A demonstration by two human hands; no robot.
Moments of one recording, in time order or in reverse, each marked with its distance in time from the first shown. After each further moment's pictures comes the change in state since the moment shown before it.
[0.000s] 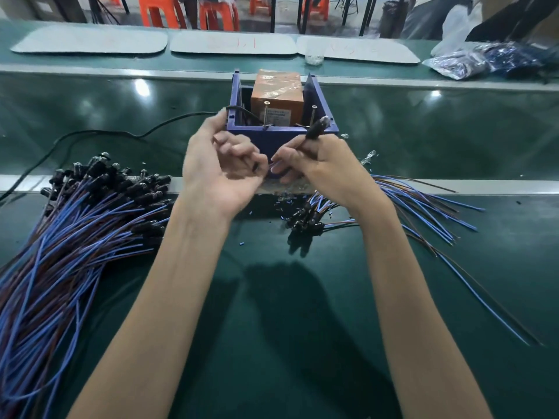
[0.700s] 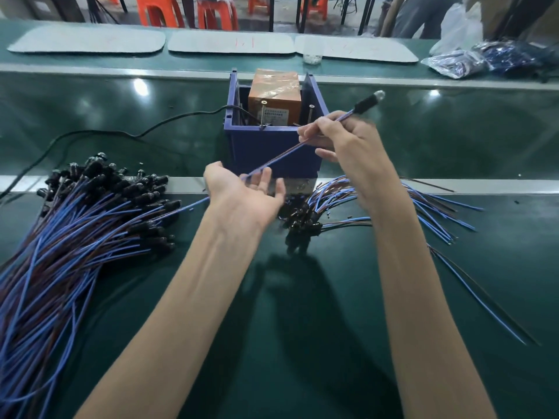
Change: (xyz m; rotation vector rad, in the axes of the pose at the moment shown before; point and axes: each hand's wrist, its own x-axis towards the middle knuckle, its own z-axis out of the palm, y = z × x) left_hand -0.004 -0.032 0.008 -0.146 0.346 -0.055; right_hand -0.003 -0.007 -0.020 0.157 0.279 0.079
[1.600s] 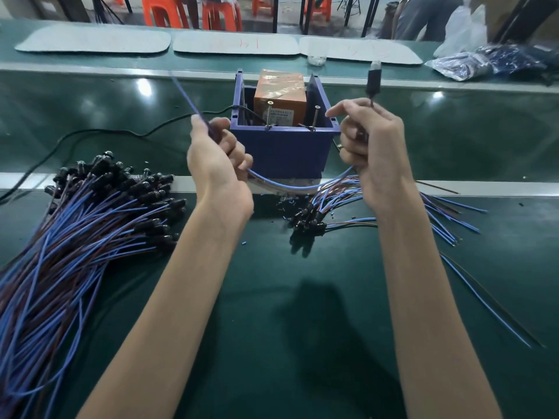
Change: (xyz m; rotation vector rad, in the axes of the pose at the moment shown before) left_hand 0.006 0.023 0.000 0.185 -0.267 0.446; right_hand -0.003 -0.005 -0.008 0.428 0.056 -0.028
